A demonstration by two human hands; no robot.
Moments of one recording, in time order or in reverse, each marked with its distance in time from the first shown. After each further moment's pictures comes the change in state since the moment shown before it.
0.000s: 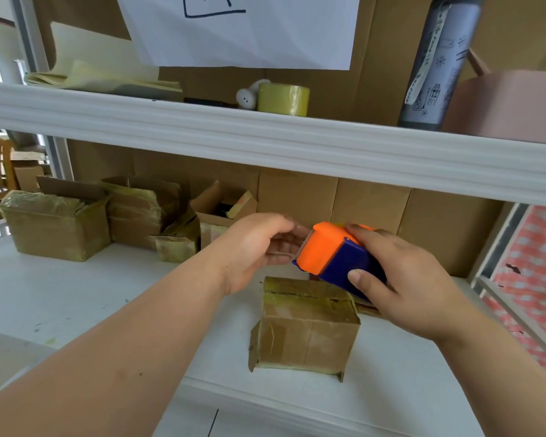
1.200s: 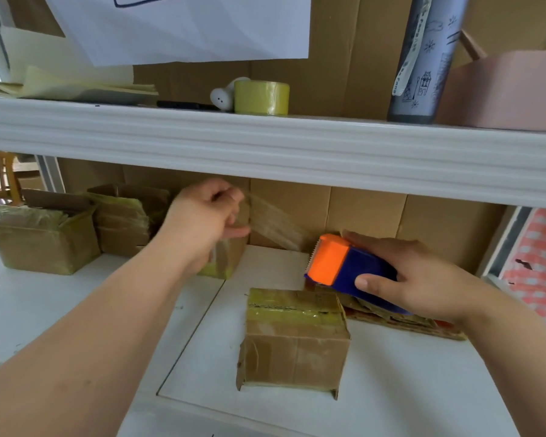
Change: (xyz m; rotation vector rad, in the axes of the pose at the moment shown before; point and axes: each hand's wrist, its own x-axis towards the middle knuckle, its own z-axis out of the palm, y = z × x) left_hand 0.029 0.016 -0.022 0.119 0.475 0.149; right_hand 0.020 0.064 -0.005 0.153 -0.284 0.110
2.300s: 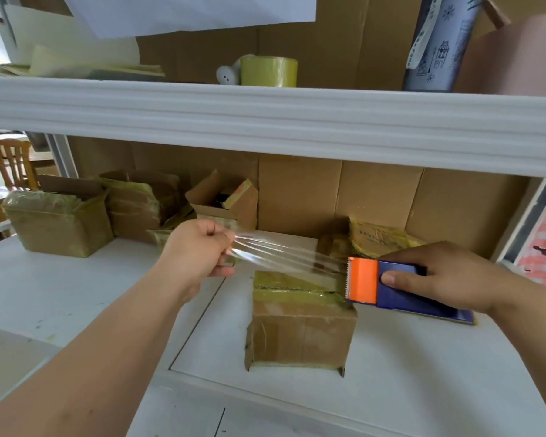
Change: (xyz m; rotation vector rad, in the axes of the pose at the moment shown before) left_hand -0.026 -0.057 -0.015 0.136 0.047 -0.238; right_hand -0.014 0.027 0.004 -0.040 -0.122 0.155
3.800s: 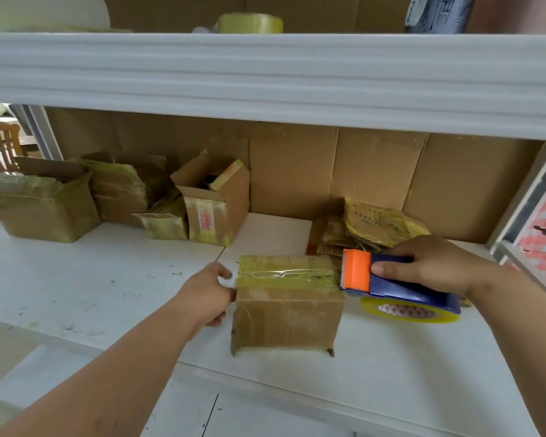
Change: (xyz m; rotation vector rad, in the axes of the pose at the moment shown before) left_hand -0.015 -0.062 0.041 0.344 -0.164 -0.328; right_hand 0.024 0.032 0.026 0.152 -0.105 0.141
